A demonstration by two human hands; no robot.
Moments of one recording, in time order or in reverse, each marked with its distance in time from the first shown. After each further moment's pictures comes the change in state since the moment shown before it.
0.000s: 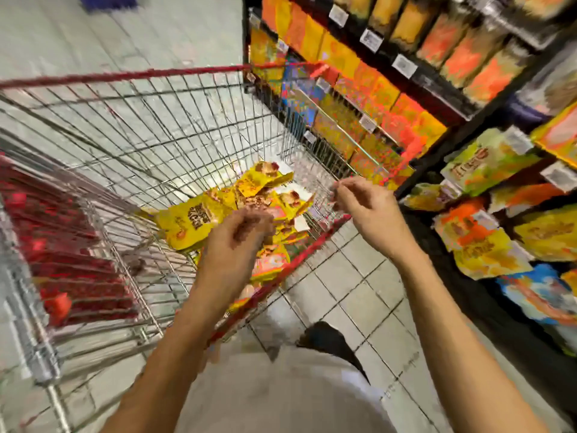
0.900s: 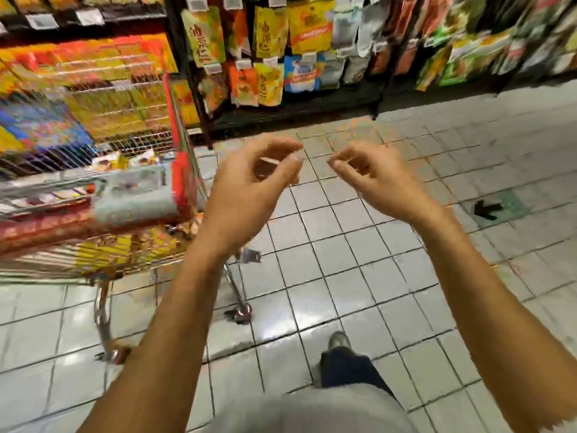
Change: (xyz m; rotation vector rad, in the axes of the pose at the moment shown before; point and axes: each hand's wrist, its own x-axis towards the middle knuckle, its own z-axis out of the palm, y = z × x) left_hand -0.227 0.006 -0.267 0.171 -1.312 0.556; right_hand -0.453 -0.217 0.275 -0.270 0.814 0.548
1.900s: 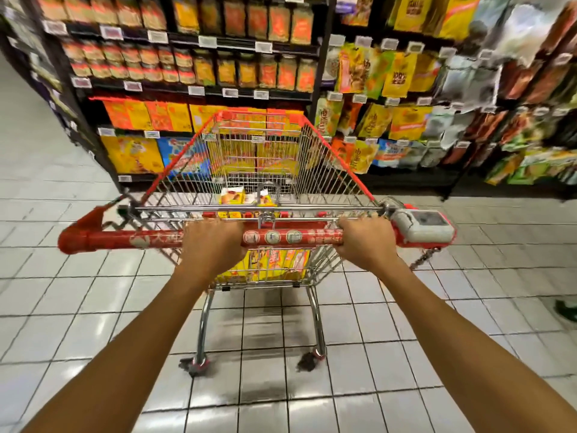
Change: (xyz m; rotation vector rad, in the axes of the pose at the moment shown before) left_hand -0.137 -0.106 -0.439 1.446 0.042 -0.085; right_hand 0.039 -0.291 0.282 -0.889 0.015 -0.245
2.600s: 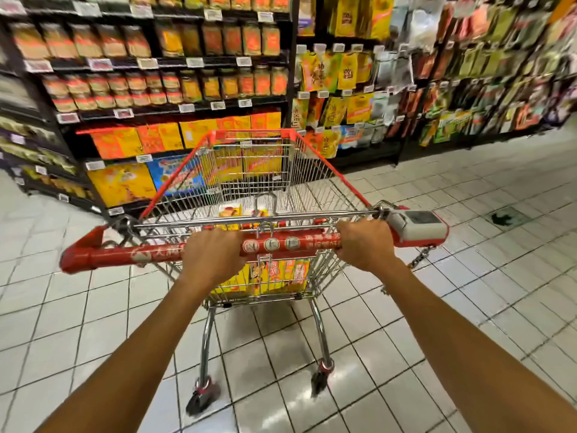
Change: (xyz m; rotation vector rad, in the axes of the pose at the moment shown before) left_hand -0.185 -0.329 -0.020 -0.009 -0.059 0.303; right_hand -0.095 -0.392 -0.097 -0.078 -0.097 0.308
